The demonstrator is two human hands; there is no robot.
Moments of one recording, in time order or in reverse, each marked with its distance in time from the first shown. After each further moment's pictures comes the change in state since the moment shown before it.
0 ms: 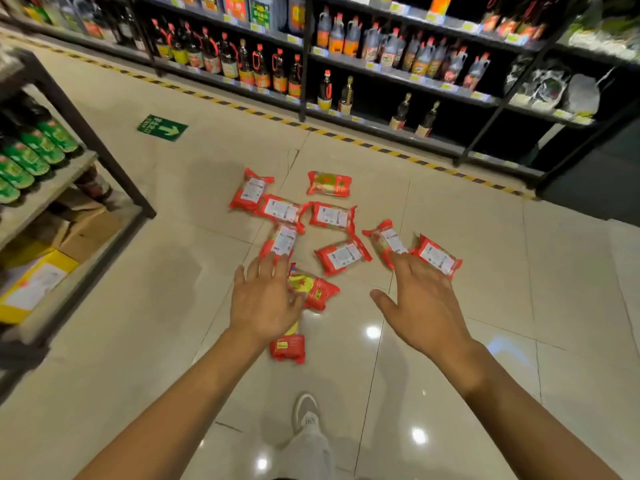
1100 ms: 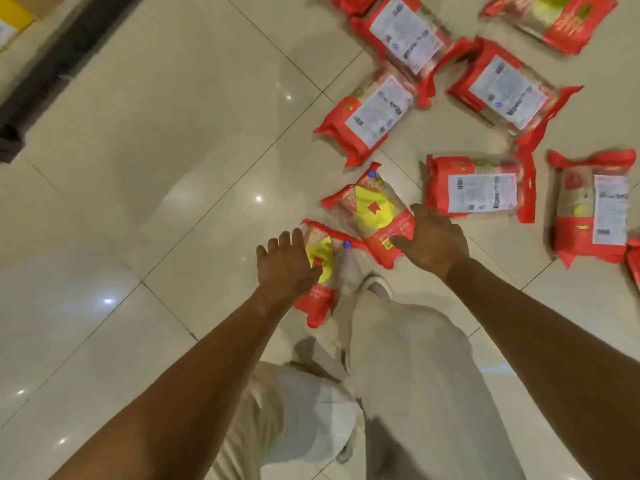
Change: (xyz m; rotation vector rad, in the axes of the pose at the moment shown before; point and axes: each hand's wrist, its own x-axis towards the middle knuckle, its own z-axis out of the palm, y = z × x) left_hand 0.298 -0.111 0.513 -0.128 -0.486 -0.636; right_hand 0.459 0.075 0.560 -0.022 -0.634 -0.234
